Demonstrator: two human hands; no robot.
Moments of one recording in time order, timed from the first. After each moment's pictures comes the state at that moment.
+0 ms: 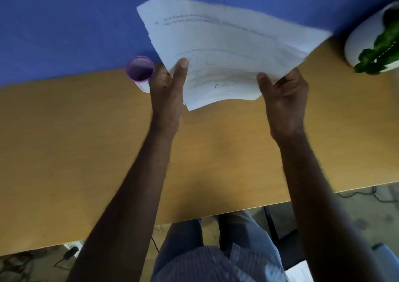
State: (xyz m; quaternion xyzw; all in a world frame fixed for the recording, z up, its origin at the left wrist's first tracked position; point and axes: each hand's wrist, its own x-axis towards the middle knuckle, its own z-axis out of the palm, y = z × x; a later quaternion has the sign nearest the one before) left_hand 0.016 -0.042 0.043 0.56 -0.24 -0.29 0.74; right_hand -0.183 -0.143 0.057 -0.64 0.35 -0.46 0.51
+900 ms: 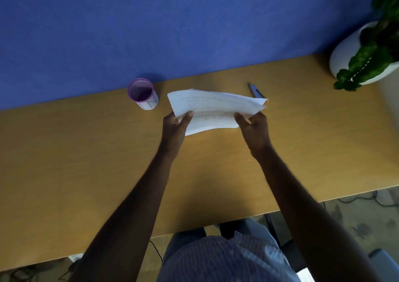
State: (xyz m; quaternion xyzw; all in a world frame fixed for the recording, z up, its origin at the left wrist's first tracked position) left_hand 0.009 -0.030 -0.015 0.63 -0.24 -0.38 0.63; right_hand -0.187 -0.145 0.000 -0.61 0.48 -0.30 0.56
